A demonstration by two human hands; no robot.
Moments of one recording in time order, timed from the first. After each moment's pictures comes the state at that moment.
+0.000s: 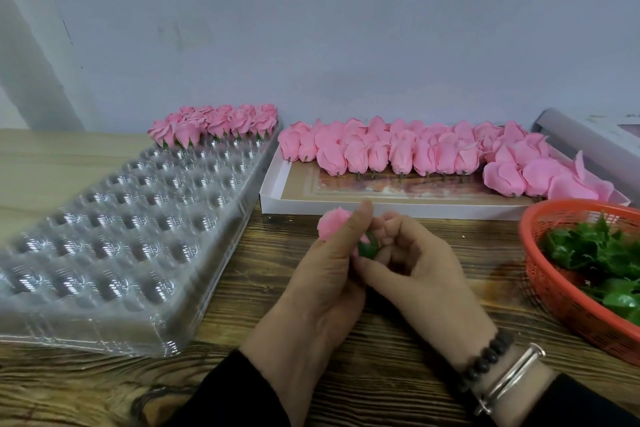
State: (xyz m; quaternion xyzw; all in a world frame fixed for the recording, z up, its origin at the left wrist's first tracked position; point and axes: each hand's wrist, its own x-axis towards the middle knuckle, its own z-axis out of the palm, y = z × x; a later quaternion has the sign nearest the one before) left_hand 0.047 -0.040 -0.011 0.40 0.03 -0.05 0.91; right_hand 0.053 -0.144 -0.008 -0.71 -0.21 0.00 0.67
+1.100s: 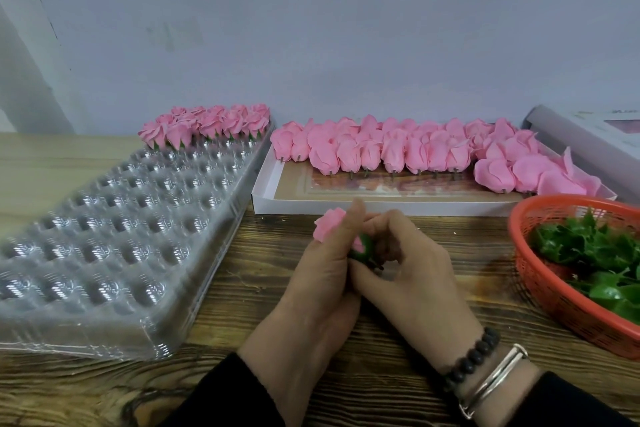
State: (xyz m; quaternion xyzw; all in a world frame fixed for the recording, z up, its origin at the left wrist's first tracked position) left_hand 0.043 -0.048 -0.008 0.41 0.04 -0.04 0.91; right_hand 0.049 -0.144 -0.011 -0.80 -0.22 -0.11 0.54
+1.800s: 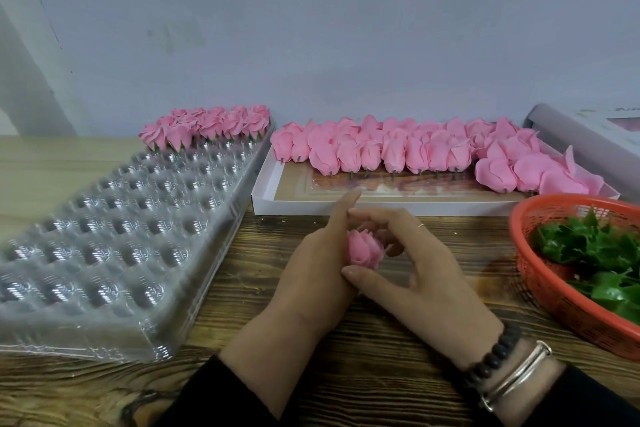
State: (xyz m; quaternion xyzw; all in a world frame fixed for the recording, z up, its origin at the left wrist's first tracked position) left_hand 0.042 -0.025 -0.007 0.89 -0.09 0.15 0.42; right_hand 0.051 -0.160 -0.002 -0.80 -0.31 -0.10 0.50
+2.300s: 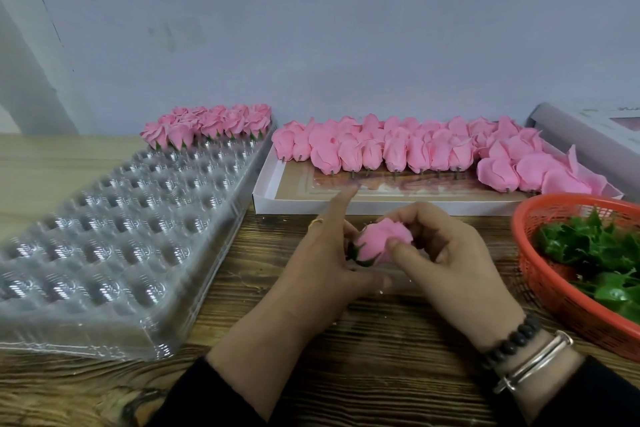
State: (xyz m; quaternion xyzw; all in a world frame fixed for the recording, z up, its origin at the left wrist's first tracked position) left_hand 0.041 -0.023 -0.003 0.86 -0.08 0.07 0.51; right_hand 0.066 -0.171 -0.005 -0.76 -0.23 -0.07 0.61
